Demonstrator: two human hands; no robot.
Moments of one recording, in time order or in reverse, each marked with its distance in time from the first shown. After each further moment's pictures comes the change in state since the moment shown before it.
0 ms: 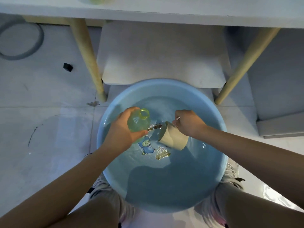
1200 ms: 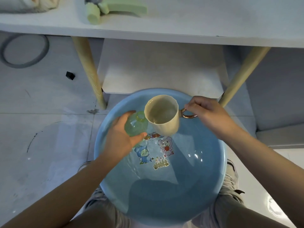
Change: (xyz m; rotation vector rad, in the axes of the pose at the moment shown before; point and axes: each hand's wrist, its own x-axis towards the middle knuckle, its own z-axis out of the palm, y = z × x) left_hand 0.005 0.006 0.007 -0.004 0.149 0.031; right_hand -0.037 -0.008 -0.081 0.705 0.241 -0.090
